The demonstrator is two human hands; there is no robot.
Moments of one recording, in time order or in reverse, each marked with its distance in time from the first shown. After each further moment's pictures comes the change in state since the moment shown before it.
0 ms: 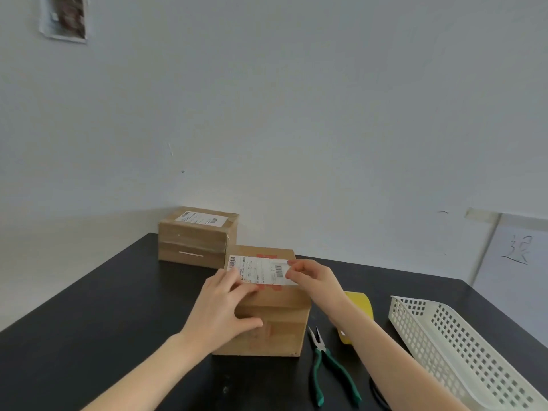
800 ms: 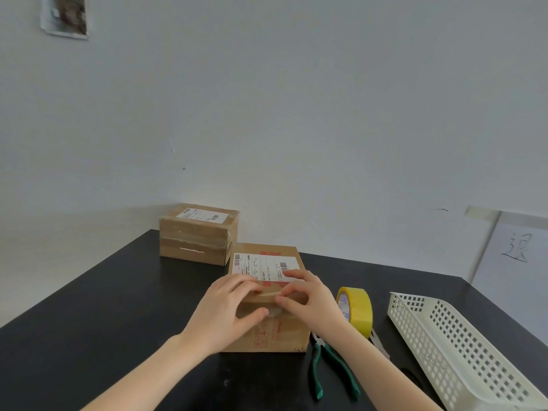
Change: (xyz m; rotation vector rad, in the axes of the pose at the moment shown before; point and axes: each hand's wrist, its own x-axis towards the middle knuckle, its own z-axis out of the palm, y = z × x) left_hand -0.009 0.011 -0.001 -0.143 -0.012 -0.022; right_hand -0.028 0.018 0.013 -0.397 -0.030 -0.211
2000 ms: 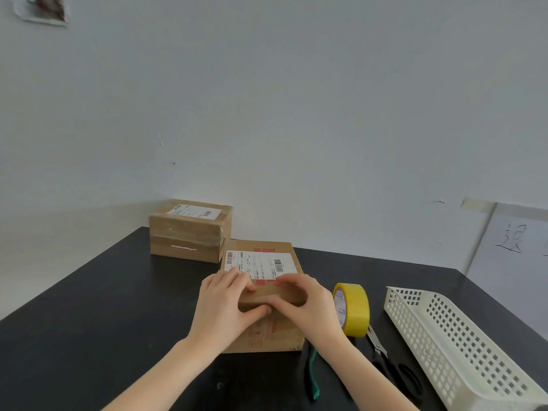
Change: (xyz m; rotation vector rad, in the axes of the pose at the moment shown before) left_hand 0.011 0.005 0.022 0.081 0.187 -0.078; right_hand -0.009 0.007 0.010 0.013 0.180 0.007
